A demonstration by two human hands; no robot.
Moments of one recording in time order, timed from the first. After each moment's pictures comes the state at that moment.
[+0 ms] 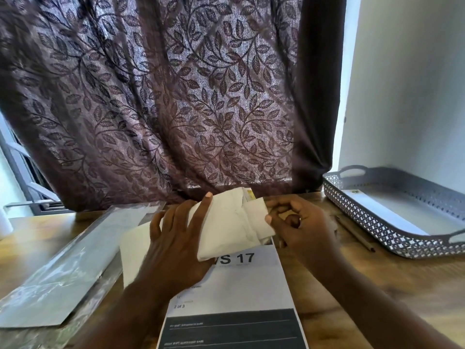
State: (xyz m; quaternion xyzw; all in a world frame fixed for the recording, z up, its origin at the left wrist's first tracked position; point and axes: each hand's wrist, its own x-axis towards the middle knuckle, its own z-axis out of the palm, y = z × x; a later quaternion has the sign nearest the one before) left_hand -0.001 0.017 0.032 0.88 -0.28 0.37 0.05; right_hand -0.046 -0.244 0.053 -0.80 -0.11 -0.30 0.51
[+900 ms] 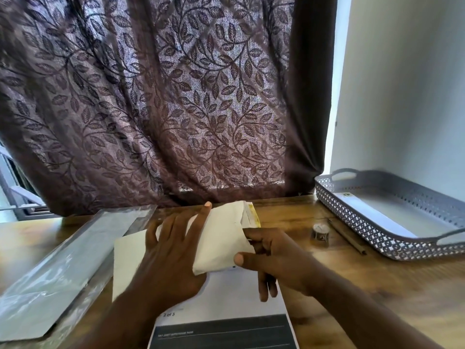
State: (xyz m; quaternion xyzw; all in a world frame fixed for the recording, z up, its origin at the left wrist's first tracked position) left_hand 0.000 0.013 0.025 0.88 -0.32 0.36 0.04; right_hand -0.055 -0.232 0.055 -0.80 -0.20 0.05 0.56
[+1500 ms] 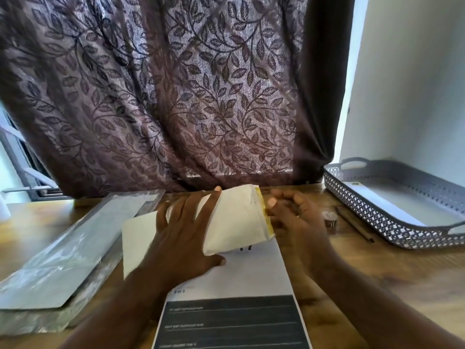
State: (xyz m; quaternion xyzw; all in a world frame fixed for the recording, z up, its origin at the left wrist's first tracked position) left_hand 0.002 0.014 0.028 0.91 -0.29 0.30 0.03; right_hand -0.044 -0.230 0.046 -0.68 -0.06 -0.21 0.70
